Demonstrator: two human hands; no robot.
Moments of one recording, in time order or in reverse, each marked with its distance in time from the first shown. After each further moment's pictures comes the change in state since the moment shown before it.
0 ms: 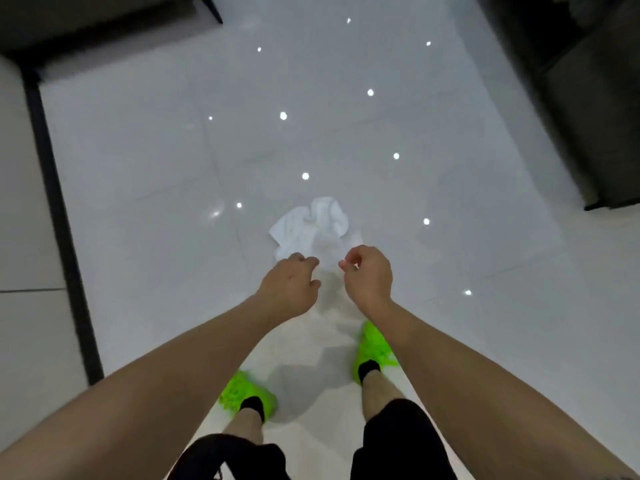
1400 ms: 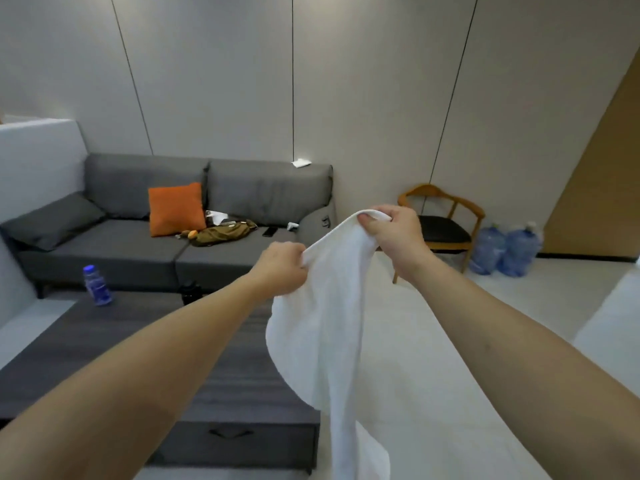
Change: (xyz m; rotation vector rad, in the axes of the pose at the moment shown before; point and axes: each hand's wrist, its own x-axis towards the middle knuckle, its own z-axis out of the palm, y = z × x) left_hand 0.202 1.102 -0.266 0.300 0.177 1.282; right_hand 0.062 0.063 -1.066 0.596 1.309 -0.142
